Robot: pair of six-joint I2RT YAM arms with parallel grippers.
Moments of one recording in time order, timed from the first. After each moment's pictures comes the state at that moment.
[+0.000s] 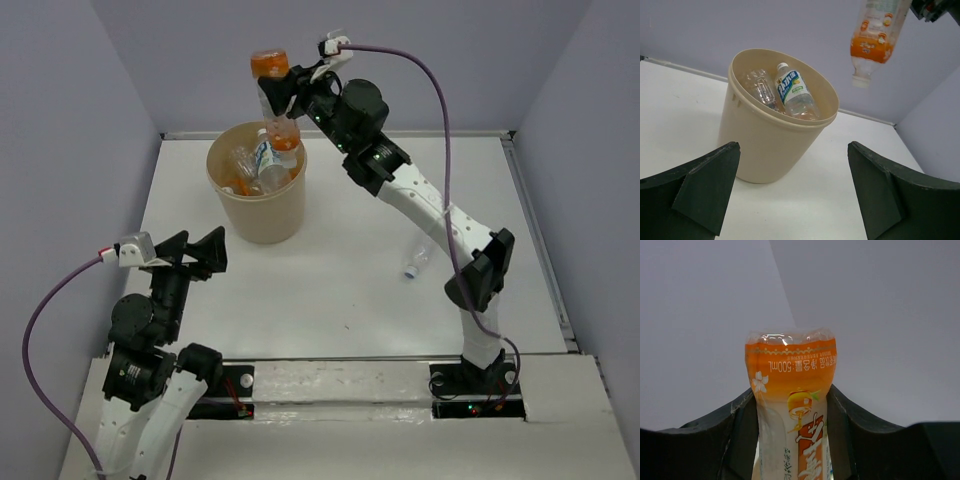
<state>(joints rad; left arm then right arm) -0.36 0.23 0.68 -0.30 -0.24 -0.40 0.77 1.92 2.11 0.12 0.08 0.22</state>
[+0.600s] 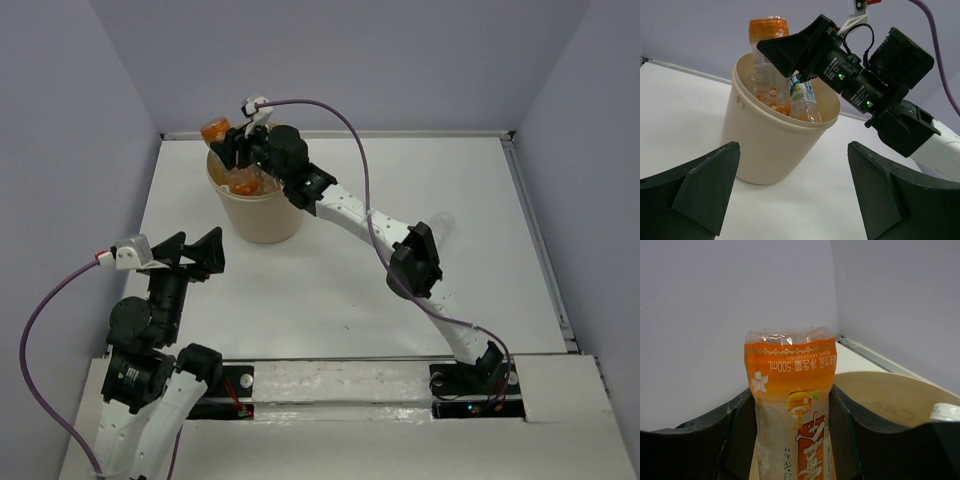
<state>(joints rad) -0.36 0.21 0.68 -0.30 -0.26 -0.40 0.86 2.46 2.47 0.16 -0.03 0.17</state>
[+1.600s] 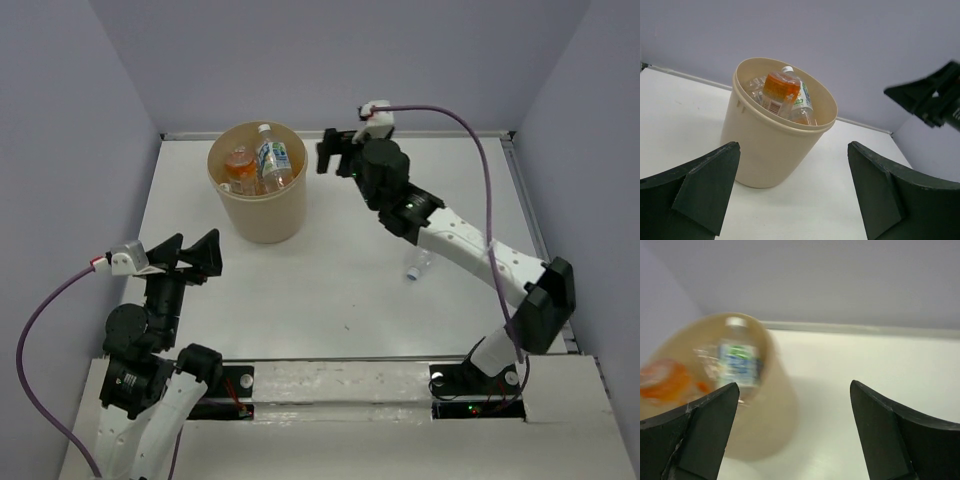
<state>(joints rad) -0.36 0.19 0.68 -0.30 -0.27 -0.40 0.83 1.65 1.57 0.14 0.50 0.18</state>
